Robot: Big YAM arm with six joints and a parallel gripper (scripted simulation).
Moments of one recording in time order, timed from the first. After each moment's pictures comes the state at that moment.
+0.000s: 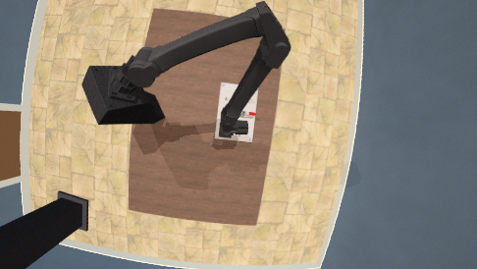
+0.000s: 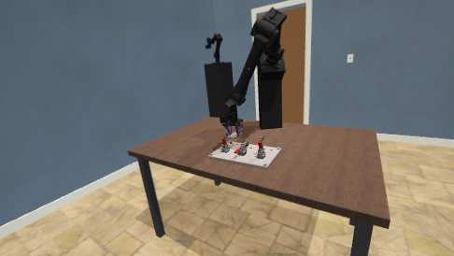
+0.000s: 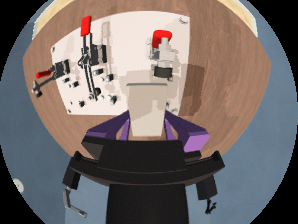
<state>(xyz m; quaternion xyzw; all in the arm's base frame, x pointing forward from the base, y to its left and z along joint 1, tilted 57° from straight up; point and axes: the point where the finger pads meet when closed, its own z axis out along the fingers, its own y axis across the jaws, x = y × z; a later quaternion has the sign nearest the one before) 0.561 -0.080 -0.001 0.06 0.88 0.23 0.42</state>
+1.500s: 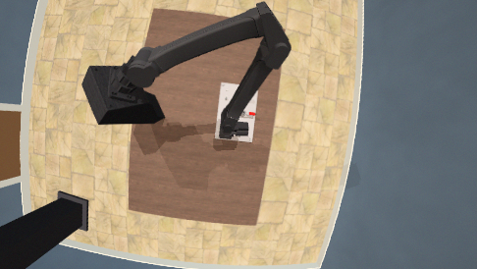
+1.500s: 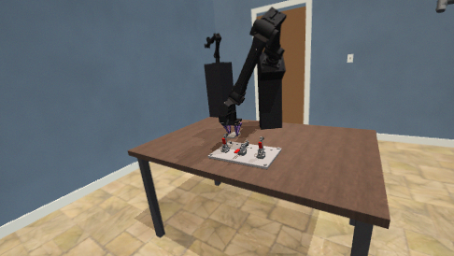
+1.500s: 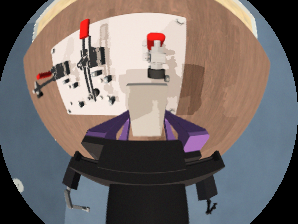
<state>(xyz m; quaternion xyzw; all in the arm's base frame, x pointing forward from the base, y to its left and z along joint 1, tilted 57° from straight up) 0.560 -0.087 0.000 0.06 0.88 0.23 0.42</state>
